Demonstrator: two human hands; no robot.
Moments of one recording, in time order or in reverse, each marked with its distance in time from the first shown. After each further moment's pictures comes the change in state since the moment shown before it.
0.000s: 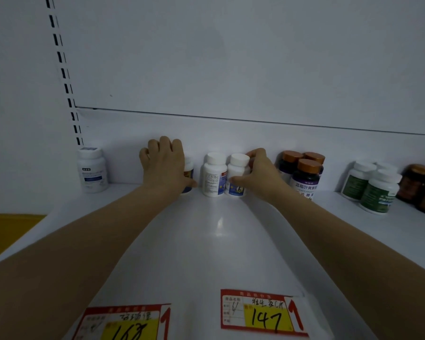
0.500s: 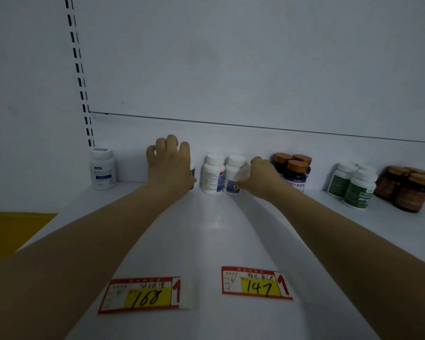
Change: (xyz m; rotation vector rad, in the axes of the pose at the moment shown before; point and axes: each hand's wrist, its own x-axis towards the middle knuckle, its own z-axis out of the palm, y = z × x) left_hand -0.028 0.003 -0.031 -0.013 0.080 0.081; right_hand -0.029 -0.023 -0.014 -0.415 -0.038 0.063
